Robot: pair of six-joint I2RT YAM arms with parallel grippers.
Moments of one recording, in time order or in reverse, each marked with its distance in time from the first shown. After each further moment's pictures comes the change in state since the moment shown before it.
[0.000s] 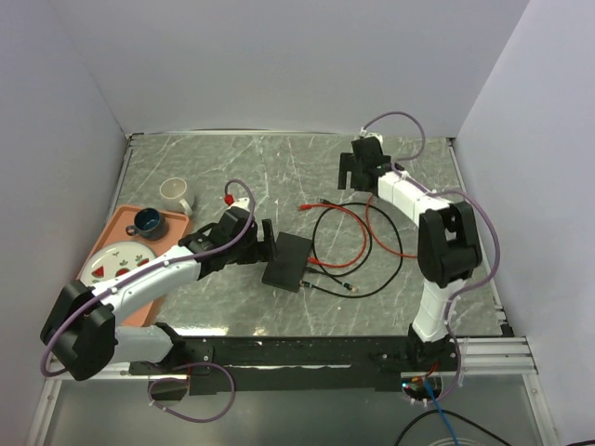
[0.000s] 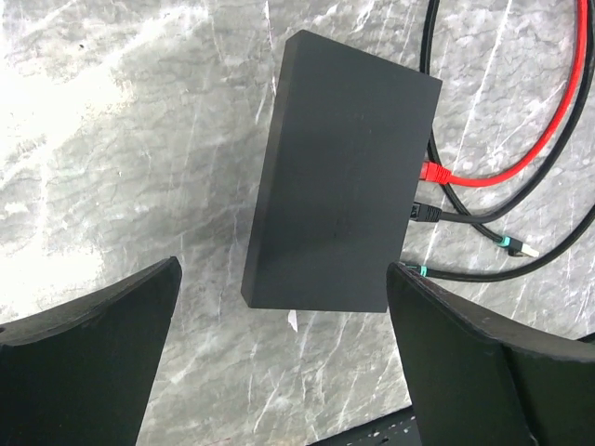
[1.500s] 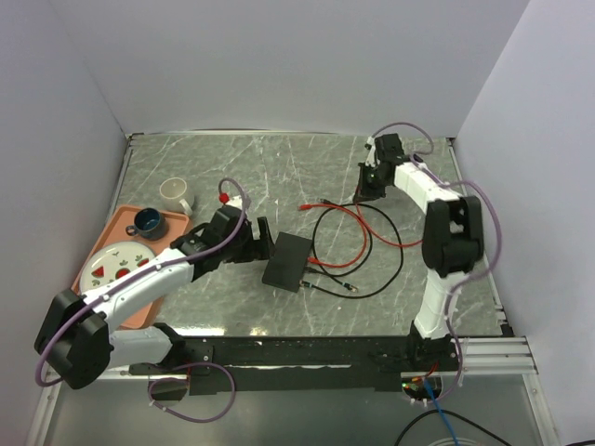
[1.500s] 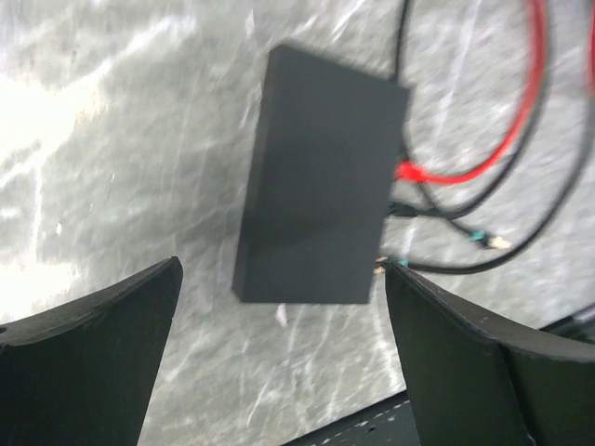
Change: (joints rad) left arm 0.035 -0.050 -0.018 0.006 0.056 0.008; right arm -0.158 0.120 0.135 -0.278 -0.525 -0.050
